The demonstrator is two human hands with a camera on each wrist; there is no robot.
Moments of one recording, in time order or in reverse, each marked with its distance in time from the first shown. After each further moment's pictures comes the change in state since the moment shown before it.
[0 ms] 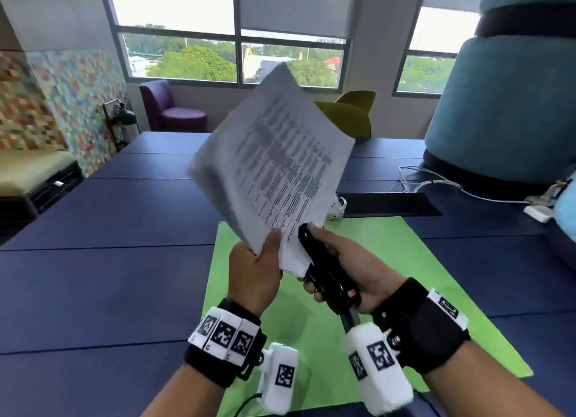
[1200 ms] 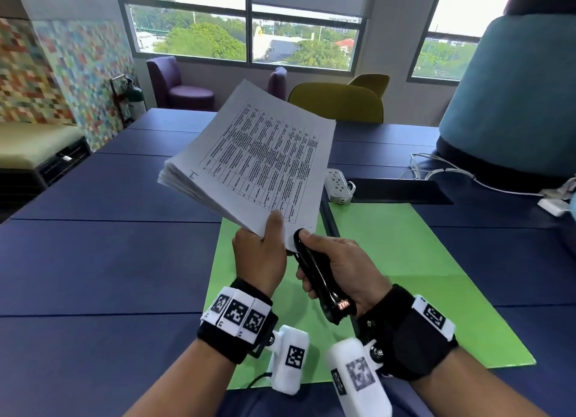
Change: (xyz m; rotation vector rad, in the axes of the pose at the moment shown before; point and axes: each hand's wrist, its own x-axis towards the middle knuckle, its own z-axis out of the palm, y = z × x) left_hand -0.007 -0.005 0.004 -0.075 0.127 0.049; right_hand 0.001 0.034 0.015 -0.071 0.159 -0.212
